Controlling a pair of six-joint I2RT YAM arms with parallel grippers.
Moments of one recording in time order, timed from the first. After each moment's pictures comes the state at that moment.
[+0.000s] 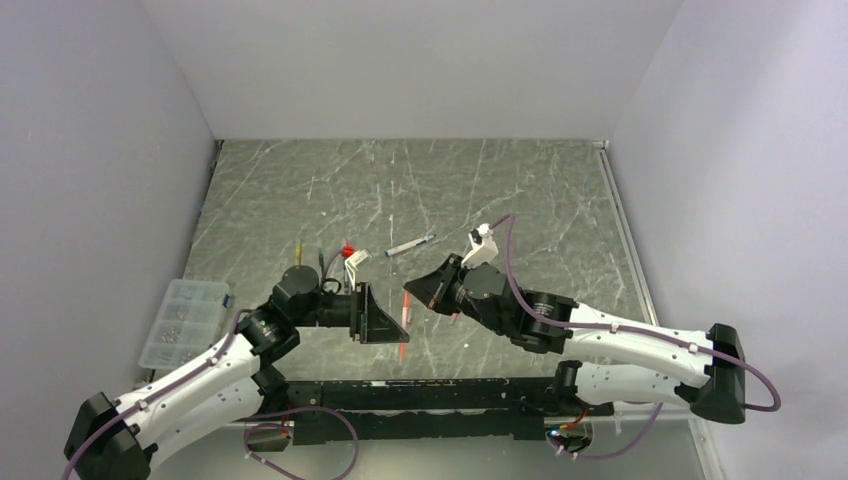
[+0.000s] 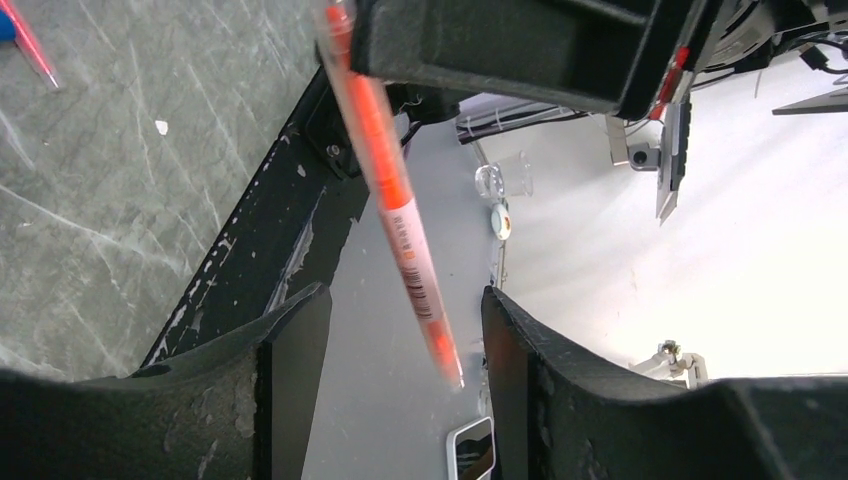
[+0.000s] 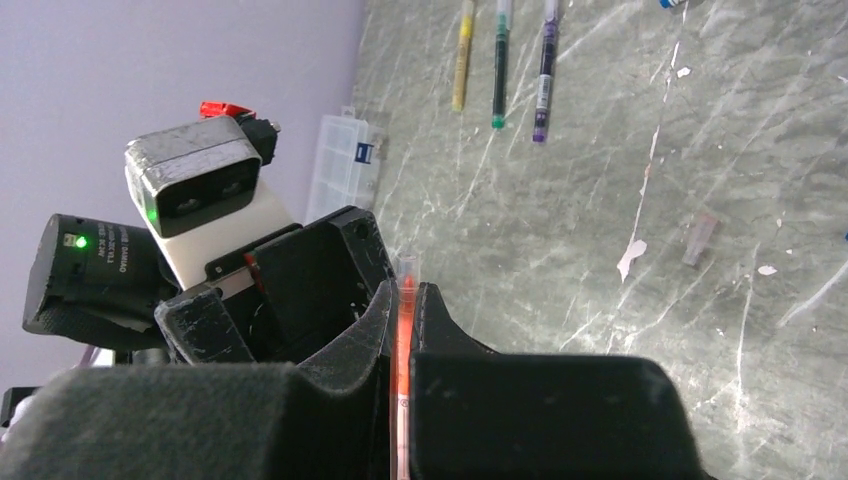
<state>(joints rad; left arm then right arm) -0.74 0.74 0.39 0.15 0.76 -0.95 1.19 1.00 0.79 -0.16 0.38 1.16</state>
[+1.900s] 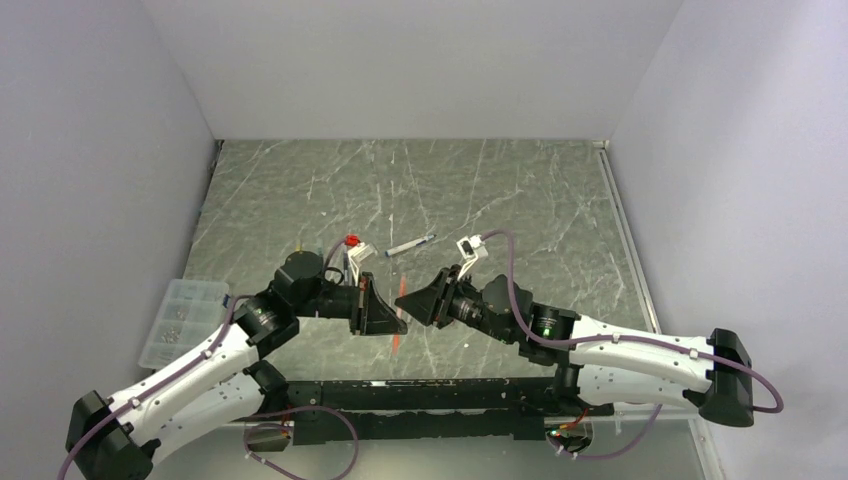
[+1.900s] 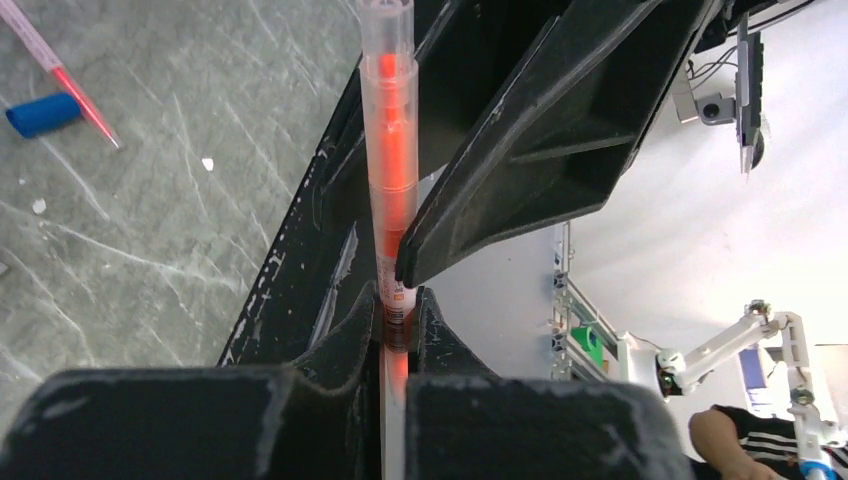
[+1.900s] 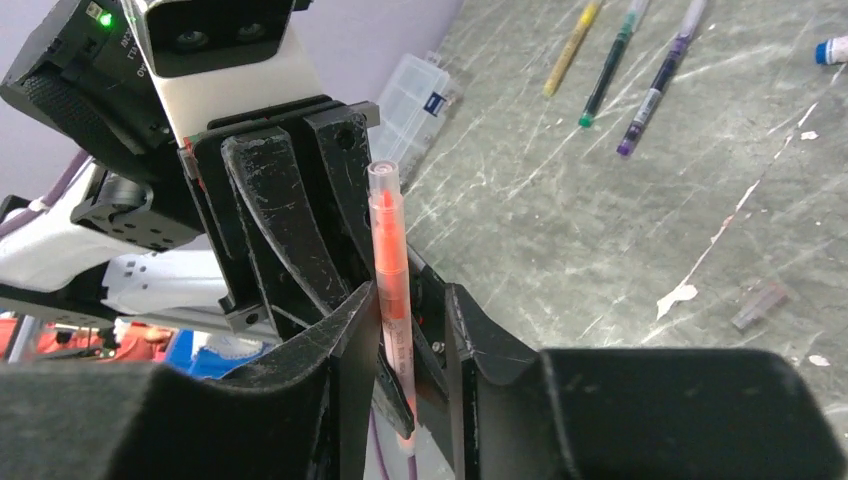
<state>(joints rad) -0.74 0.79 0.54 -0.03 0.78 -0.71 1.21 0.93 0.63 0.16 0.22 0.88</state>
